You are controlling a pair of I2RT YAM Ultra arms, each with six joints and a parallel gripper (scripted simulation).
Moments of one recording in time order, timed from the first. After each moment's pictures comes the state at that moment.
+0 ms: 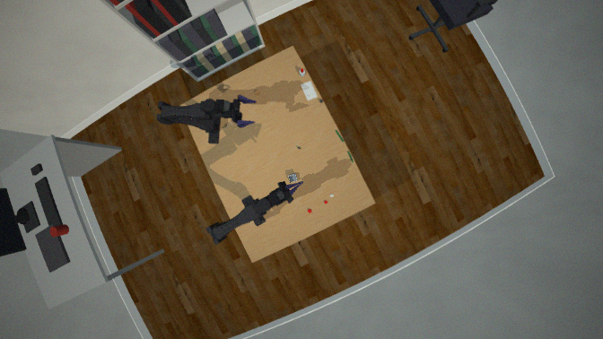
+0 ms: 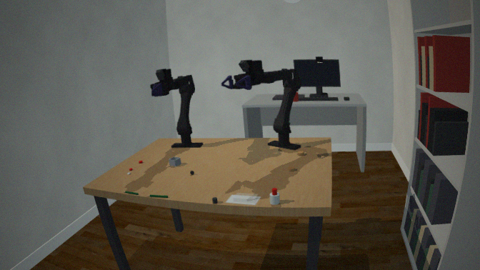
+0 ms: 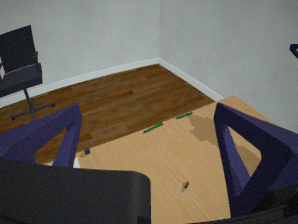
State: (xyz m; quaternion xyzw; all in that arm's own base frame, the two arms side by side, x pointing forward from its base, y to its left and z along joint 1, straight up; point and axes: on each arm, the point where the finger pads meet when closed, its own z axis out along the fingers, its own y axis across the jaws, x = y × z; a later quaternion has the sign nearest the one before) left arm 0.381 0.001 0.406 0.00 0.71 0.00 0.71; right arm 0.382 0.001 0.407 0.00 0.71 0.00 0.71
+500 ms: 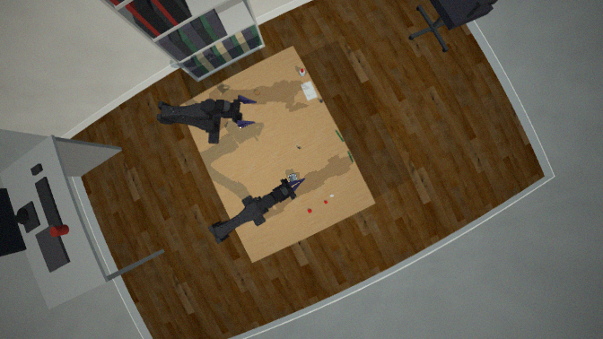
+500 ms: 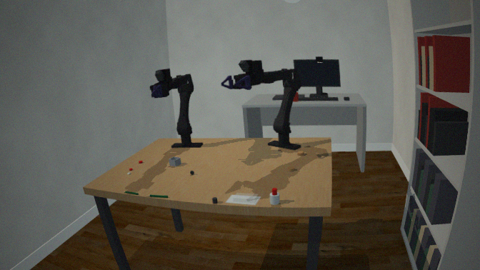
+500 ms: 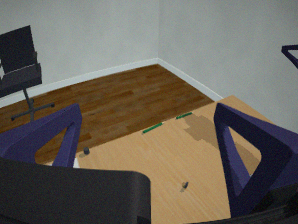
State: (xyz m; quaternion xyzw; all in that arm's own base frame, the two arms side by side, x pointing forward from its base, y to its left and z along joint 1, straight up) left arm 0.382 0.000 0.406 0.00 0.71 0.00 0.71; right arm 0.398 0.008 0.397 -0.01 0.73 0.00 0.68
